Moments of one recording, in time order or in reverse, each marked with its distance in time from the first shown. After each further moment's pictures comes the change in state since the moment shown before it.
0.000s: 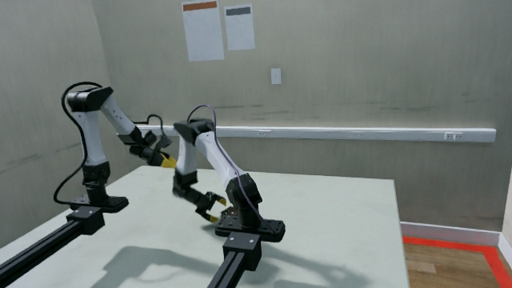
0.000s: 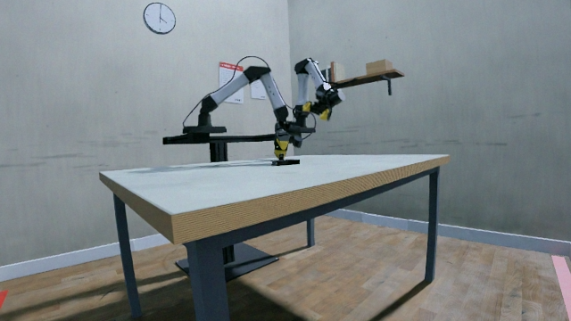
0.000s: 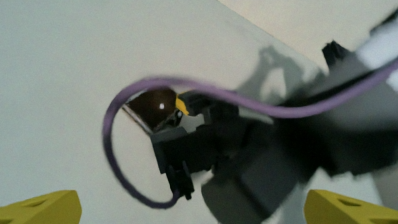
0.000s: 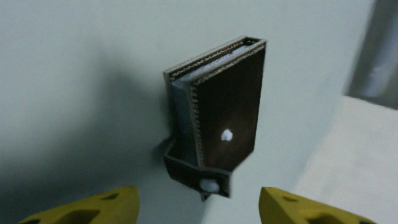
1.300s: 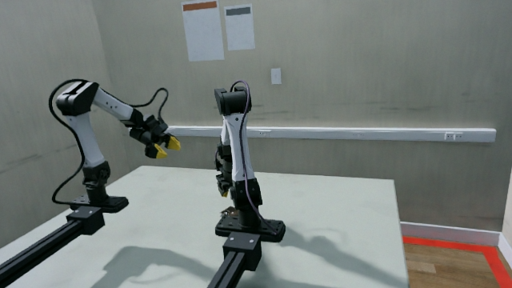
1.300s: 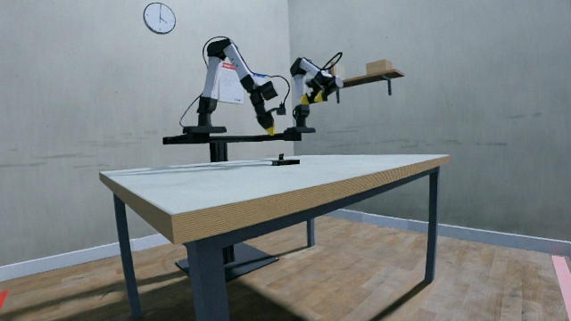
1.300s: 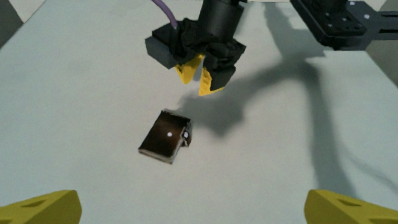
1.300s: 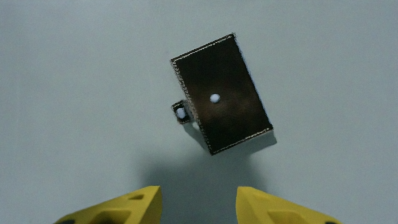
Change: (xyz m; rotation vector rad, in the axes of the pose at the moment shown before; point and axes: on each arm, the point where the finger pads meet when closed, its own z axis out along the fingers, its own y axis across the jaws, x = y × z) left arm -0.052 -0.039 -0.014 0.074 0.064 0.472; right arm 0.056 -0.078 -0.041 -0.687 -0.367 0.355
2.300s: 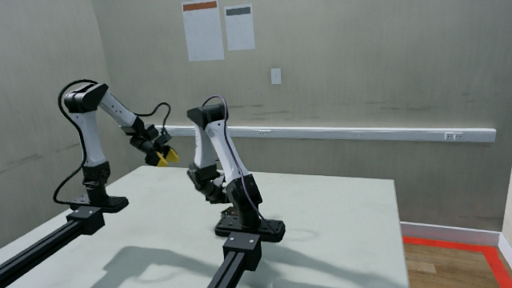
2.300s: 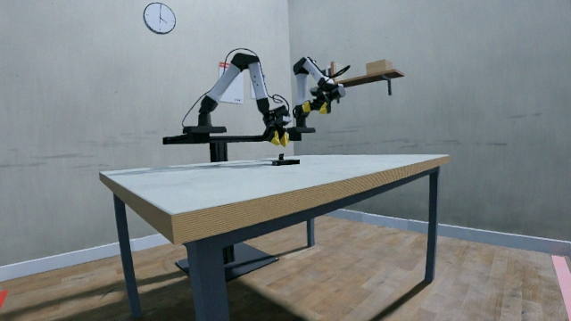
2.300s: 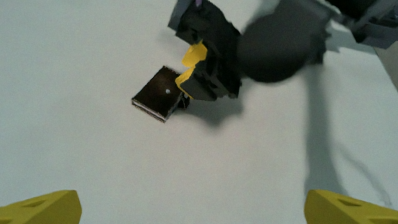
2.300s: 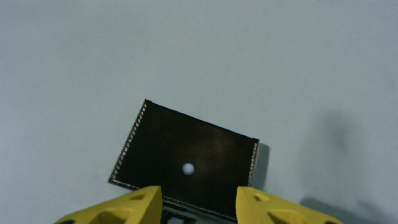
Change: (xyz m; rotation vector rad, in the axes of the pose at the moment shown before) left arm 0.055 0.009 0.007 -0.033 0.086 -0.218; right arm -0.019 0.005 0.062 0.607 -0.289 0.640
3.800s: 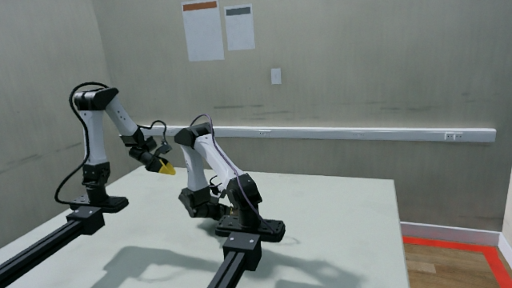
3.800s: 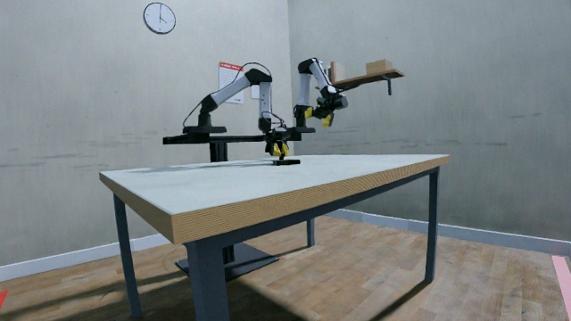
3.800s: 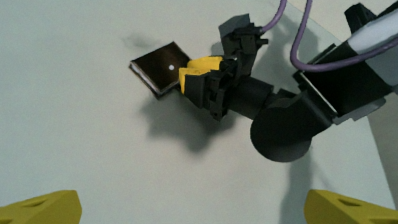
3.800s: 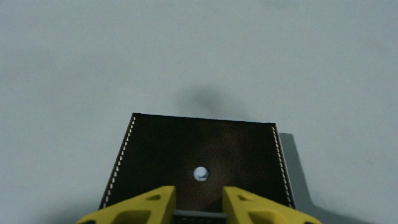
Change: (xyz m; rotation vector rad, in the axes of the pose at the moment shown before) left arm 0.045 0.013 0.012 -0.015 -0.030 -0.307; right arm 0.032 0.012 0.028 0.108 -0.298 0.269
